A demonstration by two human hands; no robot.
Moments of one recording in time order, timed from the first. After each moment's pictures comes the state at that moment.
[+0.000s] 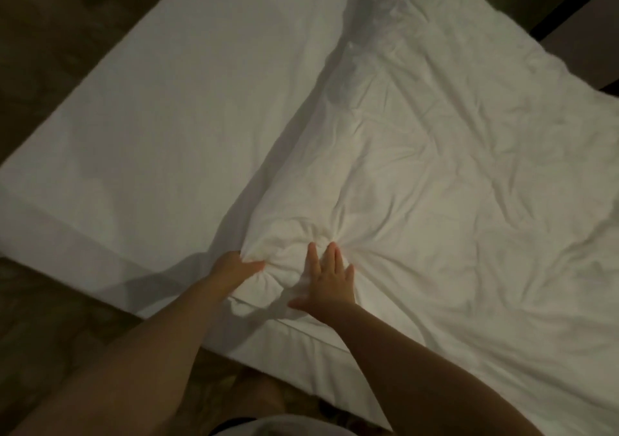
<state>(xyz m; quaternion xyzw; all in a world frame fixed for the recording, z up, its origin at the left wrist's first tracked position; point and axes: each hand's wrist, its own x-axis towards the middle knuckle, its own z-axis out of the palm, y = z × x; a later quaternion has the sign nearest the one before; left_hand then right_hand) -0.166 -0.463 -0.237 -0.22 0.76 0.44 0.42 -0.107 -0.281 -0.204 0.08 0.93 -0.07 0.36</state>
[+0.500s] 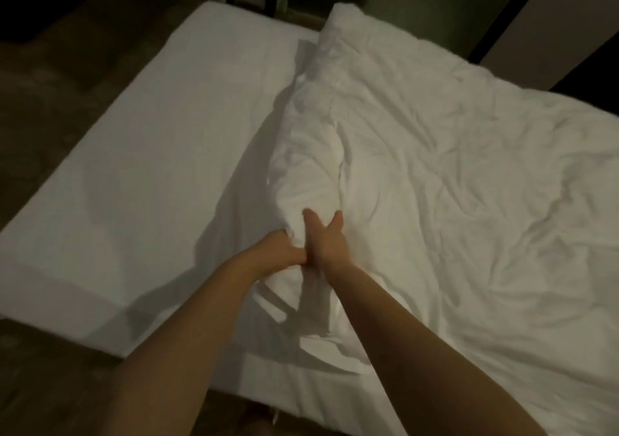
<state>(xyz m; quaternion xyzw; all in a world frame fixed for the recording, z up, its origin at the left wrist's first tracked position) -0.182 -0.334 -0.097 0.06 0.78 0.47 0.41 -0.154 -0.229 -0.098 0.39 0.70 -0.58 0.11</state>
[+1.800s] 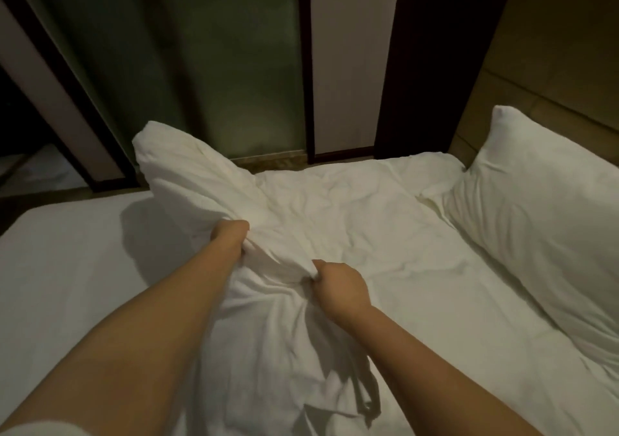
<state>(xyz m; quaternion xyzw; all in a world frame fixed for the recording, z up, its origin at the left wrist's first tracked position) -0.202 0.144 0.013 -0.07 0.81 0.53 0.26 0.020 0.217 0.023 0.26 0.93 -0.25 -0.02</state>
